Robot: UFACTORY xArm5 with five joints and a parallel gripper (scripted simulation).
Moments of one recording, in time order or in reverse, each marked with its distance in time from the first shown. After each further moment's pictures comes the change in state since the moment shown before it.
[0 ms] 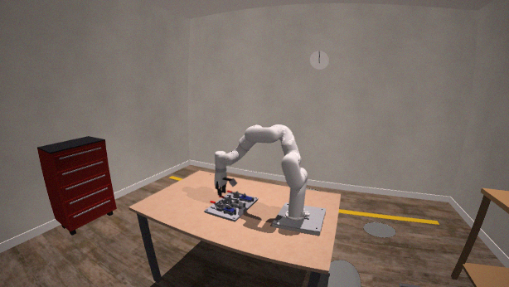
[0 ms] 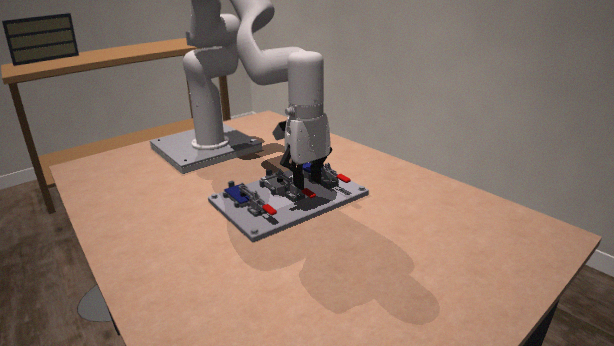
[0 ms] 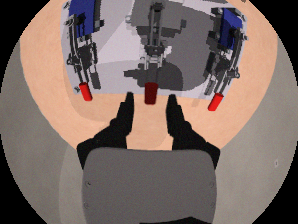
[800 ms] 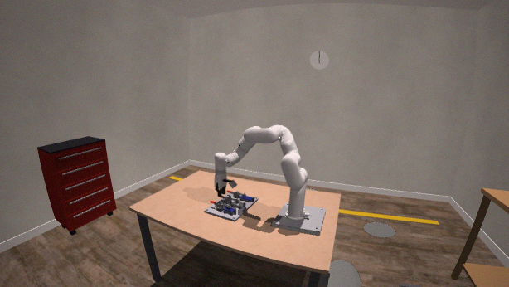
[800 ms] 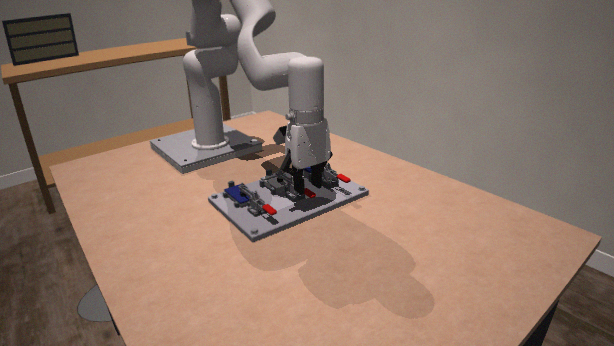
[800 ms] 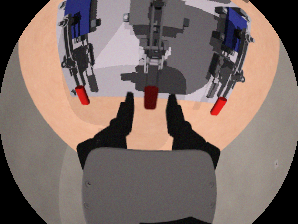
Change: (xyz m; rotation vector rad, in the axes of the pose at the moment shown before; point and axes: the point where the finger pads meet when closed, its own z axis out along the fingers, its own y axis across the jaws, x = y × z) arm -0.001 0.000 0.011 0.000 -0.002 0.000
